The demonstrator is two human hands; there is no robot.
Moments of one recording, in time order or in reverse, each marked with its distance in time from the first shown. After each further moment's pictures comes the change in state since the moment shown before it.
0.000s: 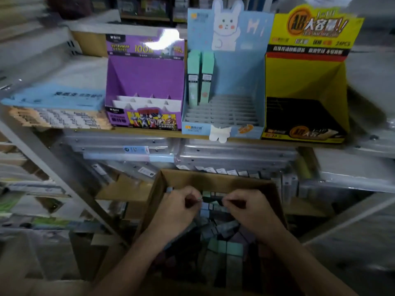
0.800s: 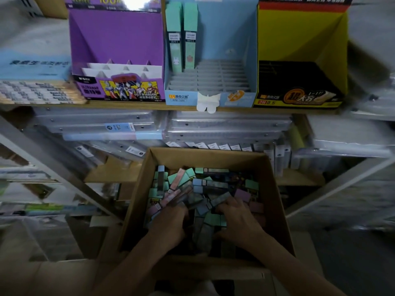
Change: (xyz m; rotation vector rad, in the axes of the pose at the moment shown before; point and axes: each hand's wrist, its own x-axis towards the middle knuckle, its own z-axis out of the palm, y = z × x) left_hand -0.039 -0.054 0.054 0.523 -0.425 -0.144; right_hand -0.050 0.063 0.064 -0.549 -0.382 0.124
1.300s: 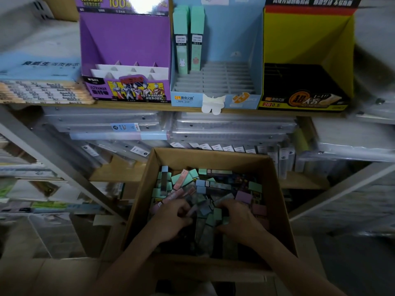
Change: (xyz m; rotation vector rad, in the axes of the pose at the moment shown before) left_hand 0.001 -0.016 -0.008 -0.437 0.007 -0.014; right_hand 0.007 -0.003 -0.006 0.294 0.013 0.046
